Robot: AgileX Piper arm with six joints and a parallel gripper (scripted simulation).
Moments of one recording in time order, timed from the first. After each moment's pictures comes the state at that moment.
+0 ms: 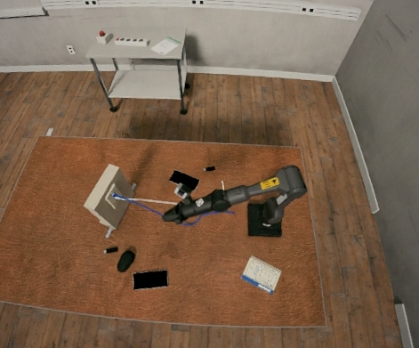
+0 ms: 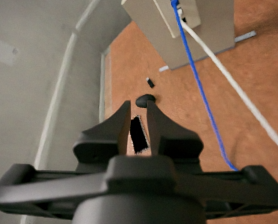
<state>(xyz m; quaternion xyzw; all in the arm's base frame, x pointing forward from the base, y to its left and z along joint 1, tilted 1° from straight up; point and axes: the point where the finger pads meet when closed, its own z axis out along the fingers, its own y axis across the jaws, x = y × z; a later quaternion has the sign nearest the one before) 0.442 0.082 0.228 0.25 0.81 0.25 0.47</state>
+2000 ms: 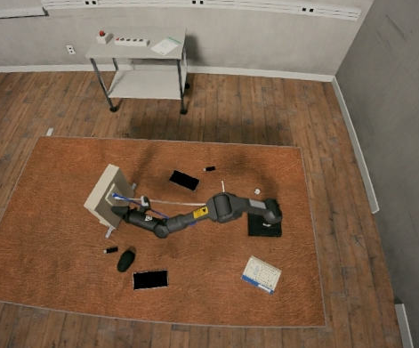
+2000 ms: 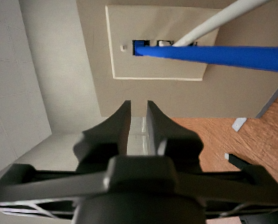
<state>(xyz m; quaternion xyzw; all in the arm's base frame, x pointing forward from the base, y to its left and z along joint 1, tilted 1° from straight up) 0.661 0.045 0.171 0.57 0.43 0.41 0.57</state>
